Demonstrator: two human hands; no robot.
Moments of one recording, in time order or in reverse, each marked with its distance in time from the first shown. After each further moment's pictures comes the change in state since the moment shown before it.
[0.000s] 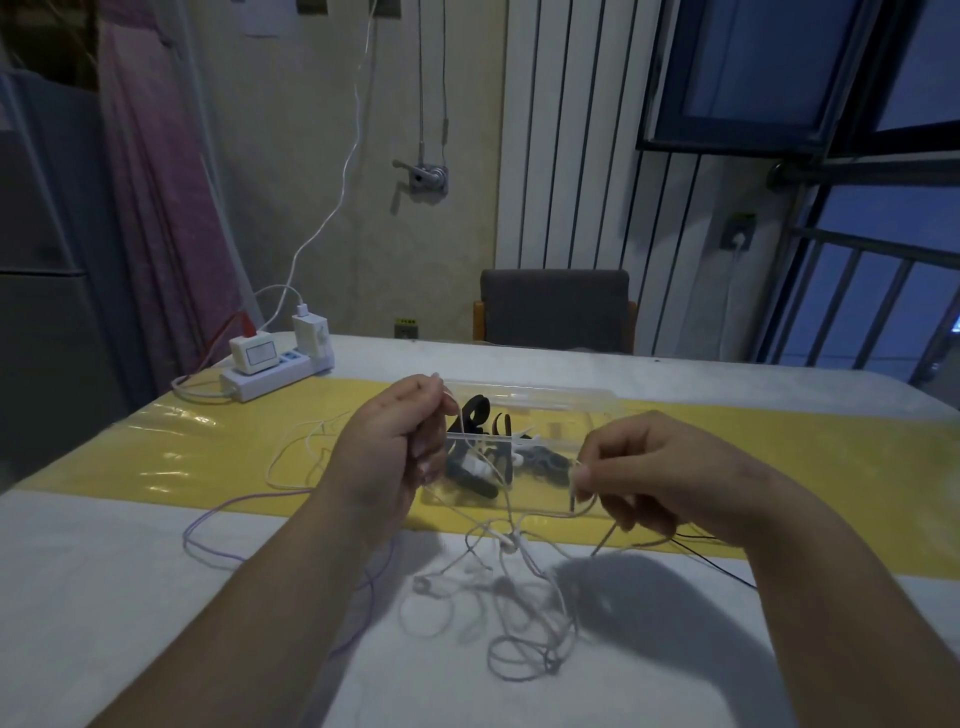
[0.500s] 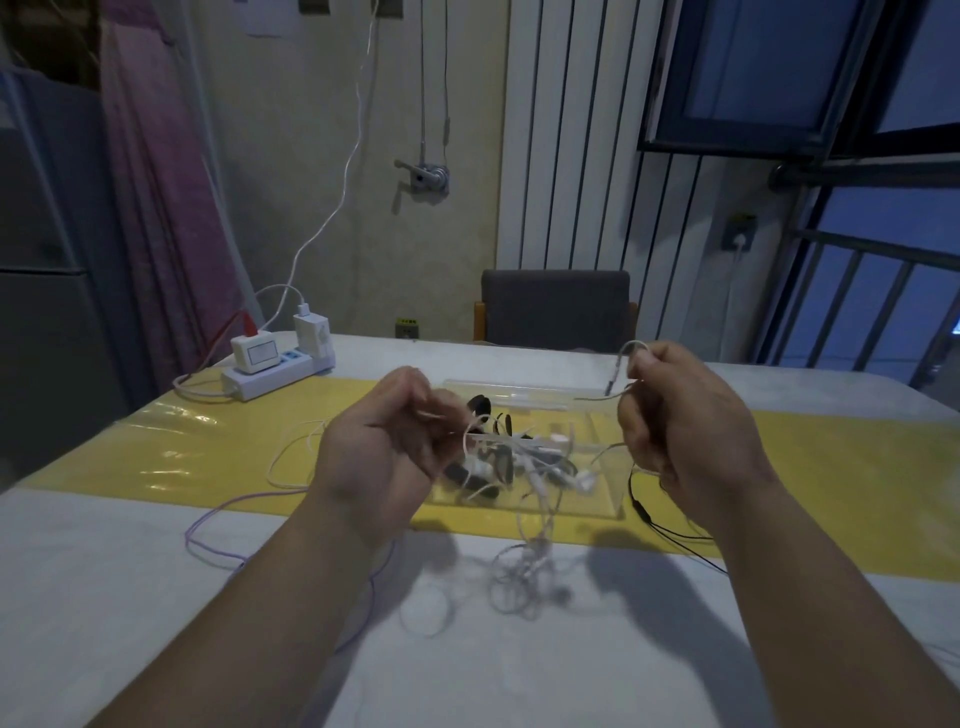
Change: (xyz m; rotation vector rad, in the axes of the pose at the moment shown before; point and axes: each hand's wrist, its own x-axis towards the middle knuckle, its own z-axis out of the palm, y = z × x) left_hand -0.001 0.002 0.000 -0.411 -0.056 -0.044; right_hand 0.013 -0.005 0.006 0.529 0.553 -0.216
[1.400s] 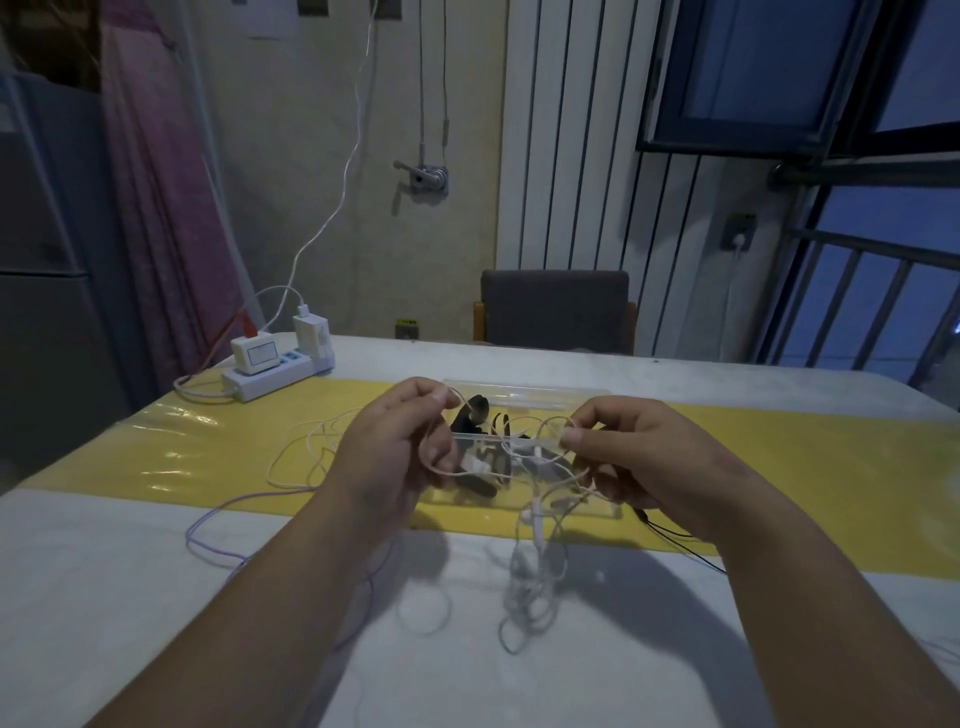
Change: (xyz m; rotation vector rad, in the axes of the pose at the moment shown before) left_hand -0.002 -0.003 0.005 0.356 0.095 0.024; right_hand -0.006 0.000 0.002 -0.351 -0.295 0.236
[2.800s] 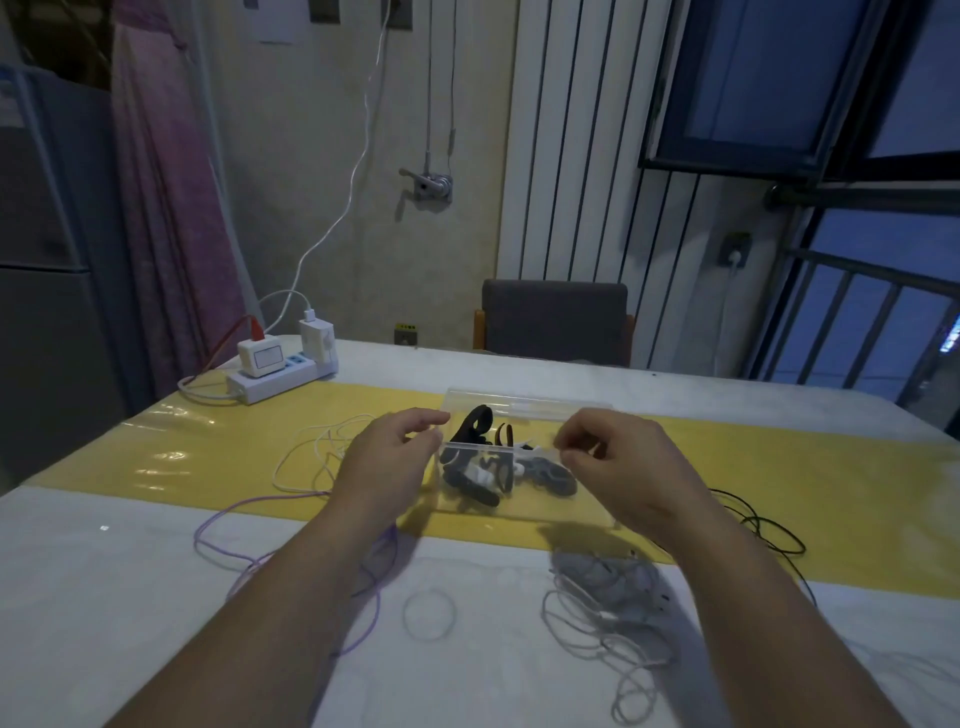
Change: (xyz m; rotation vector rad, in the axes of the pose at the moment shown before) left_hand 0.022 -0.022 -0.036 0.820 0.213 0.063; right_hand 0.016 0.011 0.016 -0.626 0.274 -0.148
